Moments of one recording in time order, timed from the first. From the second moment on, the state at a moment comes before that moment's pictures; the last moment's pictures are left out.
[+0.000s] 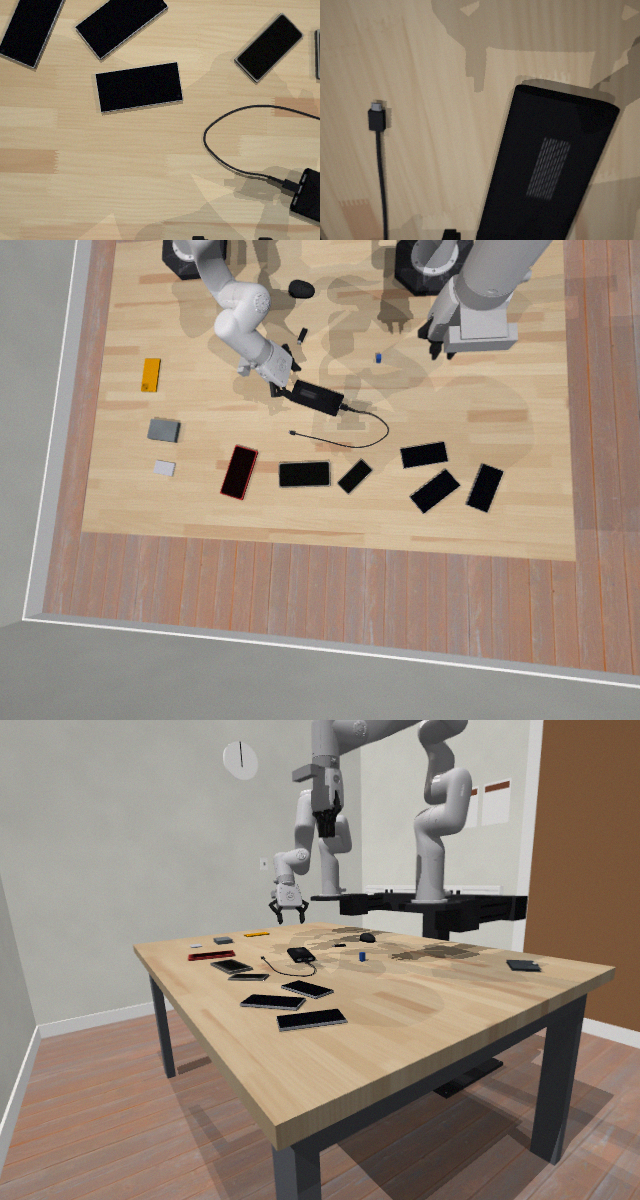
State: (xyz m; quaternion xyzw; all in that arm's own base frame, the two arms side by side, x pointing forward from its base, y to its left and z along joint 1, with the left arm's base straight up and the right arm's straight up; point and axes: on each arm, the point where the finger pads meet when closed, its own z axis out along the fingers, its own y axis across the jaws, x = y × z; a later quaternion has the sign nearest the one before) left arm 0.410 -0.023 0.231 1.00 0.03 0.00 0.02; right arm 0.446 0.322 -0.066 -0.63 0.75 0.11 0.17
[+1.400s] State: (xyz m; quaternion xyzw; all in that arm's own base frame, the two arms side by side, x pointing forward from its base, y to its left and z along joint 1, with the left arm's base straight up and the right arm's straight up) left arm 0.402 -0.004 0.249 1.00 0.00 0.00 0.00; right arm 0.474 0.194 0.147 -0.94 0.29 0.04 0.18
